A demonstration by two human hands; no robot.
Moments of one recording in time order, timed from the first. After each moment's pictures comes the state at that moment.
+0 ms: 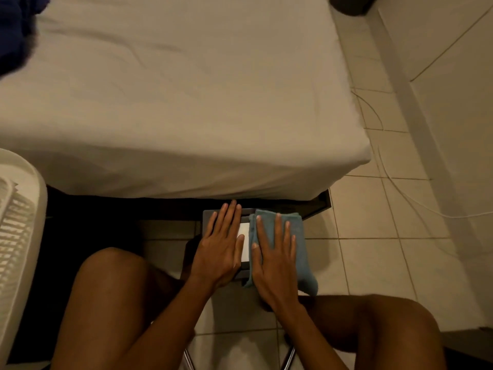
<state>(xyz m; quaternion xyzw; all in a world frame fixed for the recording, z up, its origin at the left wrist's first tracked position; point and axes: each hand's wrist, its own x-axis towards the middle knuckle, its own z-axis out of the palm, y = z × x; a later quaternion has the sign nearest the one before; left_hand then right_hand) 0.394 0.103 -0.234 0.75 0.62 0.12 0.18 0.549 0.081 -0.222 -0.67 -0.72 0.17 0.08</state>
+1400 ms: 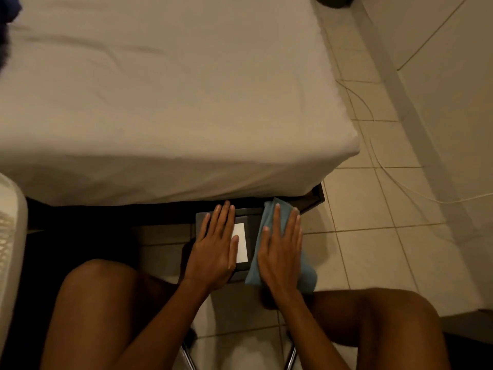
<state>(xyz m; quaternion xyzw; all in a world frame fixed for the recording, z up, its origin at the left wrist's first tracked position) 0.395 0.104 -0.231 0.77 0.61 0.10 0.17 0.554 0.098 -0.223 -0.77 -0.61 0.13 0.13</state>
